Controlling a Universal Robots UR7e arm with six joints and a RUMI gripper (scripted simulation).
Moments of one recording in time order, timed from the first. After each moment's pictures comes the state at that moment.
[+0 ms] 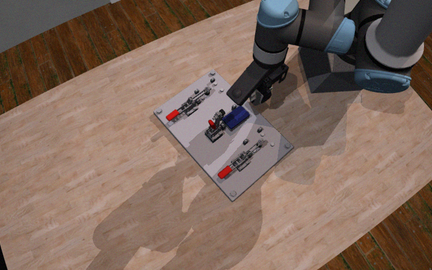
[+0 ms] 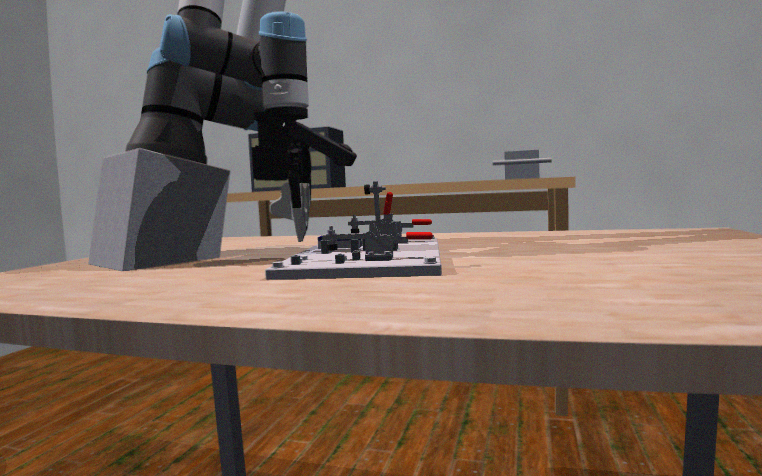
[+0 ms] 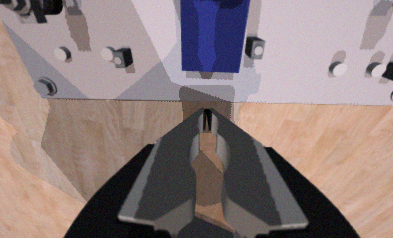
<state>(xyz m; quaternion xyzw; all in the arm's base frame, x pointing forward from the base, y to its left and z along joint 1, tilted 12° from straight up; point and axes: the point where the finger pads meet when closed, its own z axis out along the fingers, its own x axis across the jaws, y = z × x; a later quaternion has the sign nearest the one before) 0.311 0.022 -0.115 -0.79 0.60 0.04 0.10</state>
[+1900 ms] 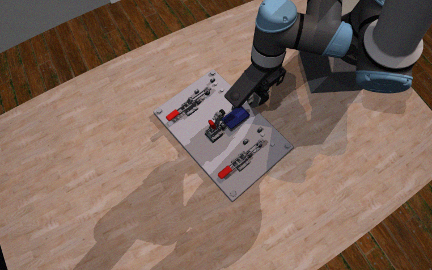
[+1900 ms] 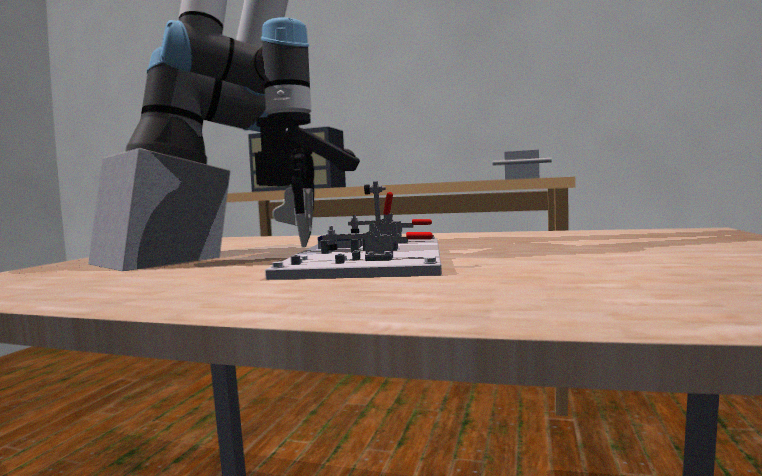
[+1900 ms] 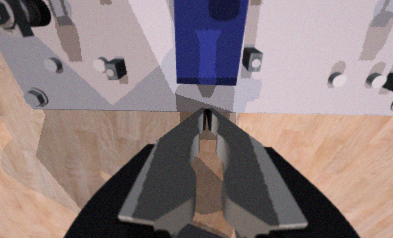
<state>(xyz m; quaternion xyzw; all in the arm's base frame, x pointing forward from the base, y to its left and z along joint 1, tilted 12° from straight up) 0.318 0.023 -0.124 -0.79 0.60 0.03 0.10</state>
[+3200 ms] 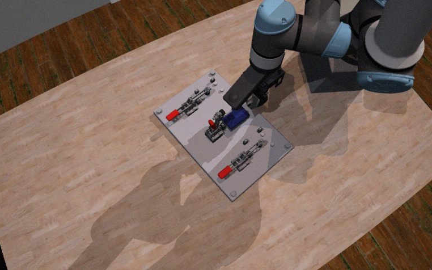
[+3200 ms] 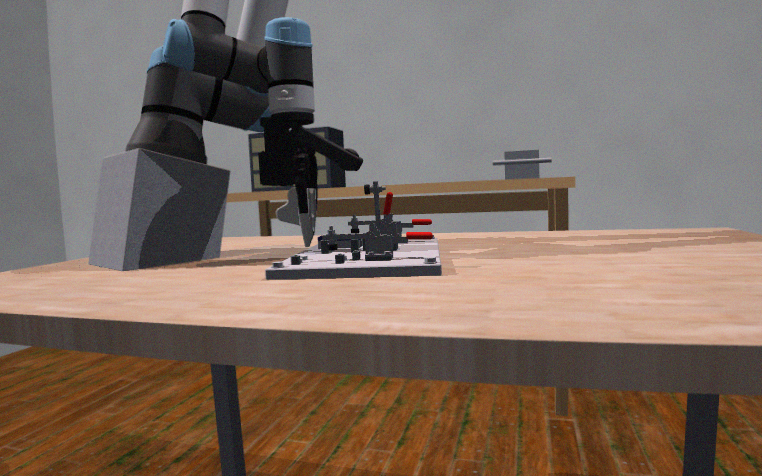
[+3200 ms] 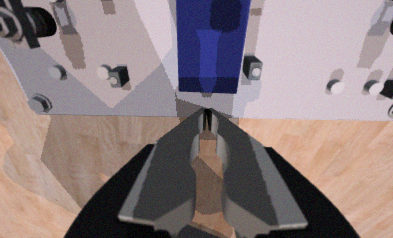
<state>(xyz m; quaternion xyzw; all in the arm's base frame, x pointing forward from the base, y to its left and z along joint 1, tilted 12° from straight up) 0.323 0.026 -0.123 -0.79 0.60 0.03 0.10</state>
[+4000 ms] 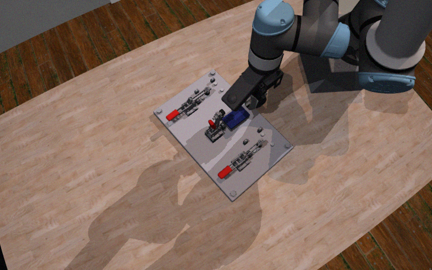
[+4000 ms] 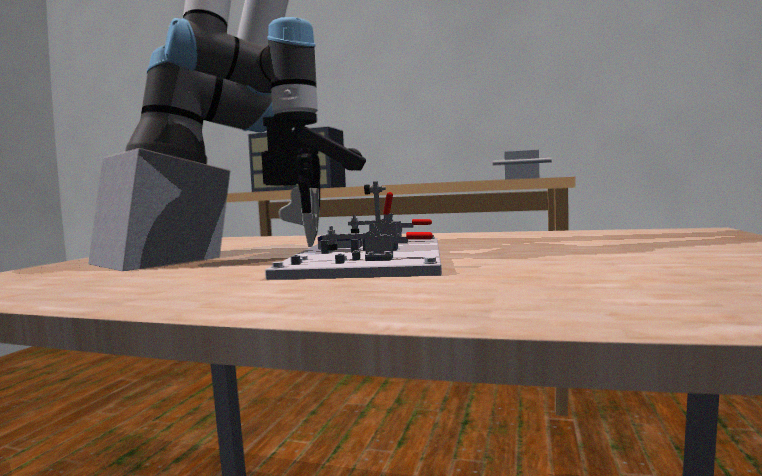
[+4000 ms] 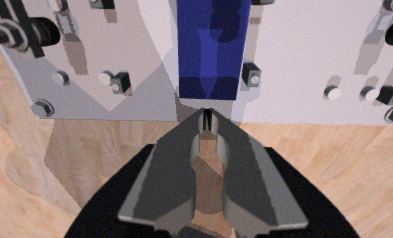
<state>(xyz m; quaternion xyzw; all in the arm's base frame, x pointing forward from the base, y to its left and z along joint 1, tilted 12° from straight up) 0.328 0.027 -0.122 -0.79 0.60 0.03 0.10</state>
